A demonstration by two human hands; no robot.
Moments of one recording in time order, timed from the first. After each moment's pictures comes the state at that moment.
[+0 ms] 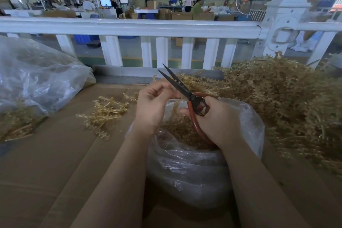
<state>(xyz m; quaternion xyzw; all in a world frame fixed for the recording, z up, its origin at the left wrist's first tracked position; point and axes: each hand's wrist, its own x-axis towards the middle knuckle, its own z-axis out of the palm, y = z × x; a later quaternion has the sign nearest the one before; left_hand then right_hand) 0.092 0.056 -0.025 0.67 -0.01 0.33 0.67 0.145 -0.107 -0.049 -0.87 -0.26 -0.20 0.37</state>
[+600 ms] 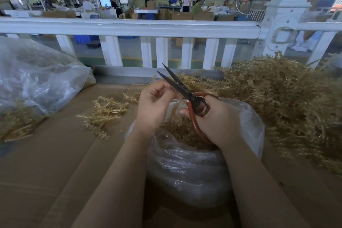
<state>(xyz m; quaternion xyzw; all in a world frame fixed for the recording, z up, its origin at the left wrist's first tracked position) 0.093 0.054 -0.025 0.69 -0.04 0.34 0.64 0.146 -0.105 -0.053 -0.85 -0.27 -0.23 0.38</state>
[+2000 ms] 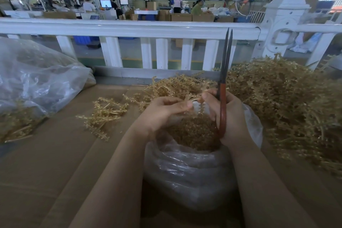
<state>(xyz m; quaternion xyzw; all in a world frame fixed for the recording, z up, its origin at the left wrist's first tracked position) 0.090 0.061 -0.027 0.72 0.00 0.04 0.69 0.147 -0.111 -0.035 -0.59 -0.22 -0.02 0.78</state>
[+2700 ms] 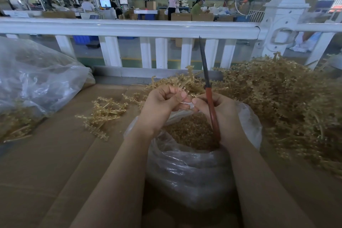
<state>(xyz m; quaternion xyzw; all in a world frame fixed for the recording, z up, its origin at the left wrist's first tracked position) 0.092 0.052 -0.022 0.70 -0.03 0.19 0.69 0.158 -0.103 -0.048 -0.68 -0.22 -0.03 0.69</state>
